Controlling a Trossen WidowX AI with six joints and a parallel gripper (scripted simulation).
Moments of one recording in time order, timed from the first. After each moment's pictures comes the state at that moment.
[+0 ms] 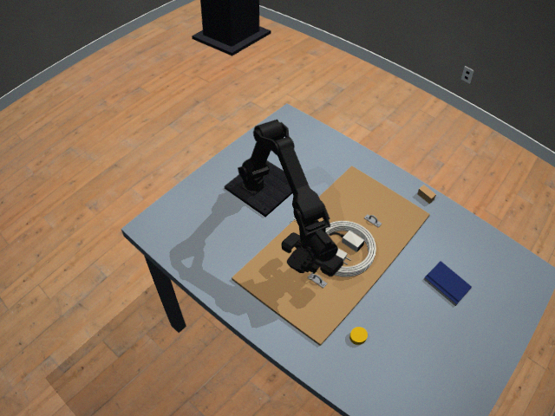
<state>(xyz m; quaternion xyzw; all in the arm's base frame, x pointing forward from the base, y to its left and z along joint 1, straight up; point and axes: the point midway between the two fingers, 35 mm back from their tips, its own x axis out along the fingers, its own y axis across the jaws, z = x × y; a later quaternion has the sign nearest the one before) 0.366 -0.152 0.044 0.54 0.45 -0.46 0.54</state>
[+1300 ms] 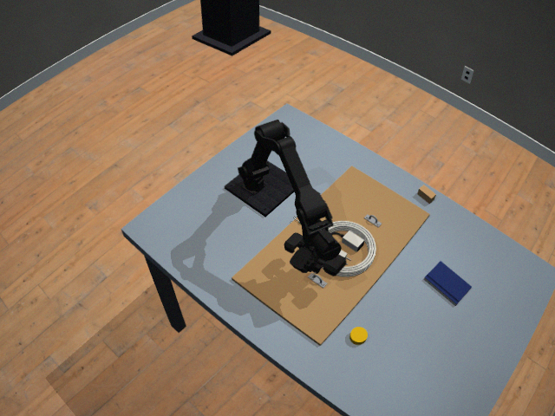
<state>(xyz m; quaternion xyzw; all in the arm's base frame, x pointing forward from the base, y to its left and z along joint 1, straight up) 0.373 -0.147 0.044 0.54 0.45 -0.46 0.54</state>
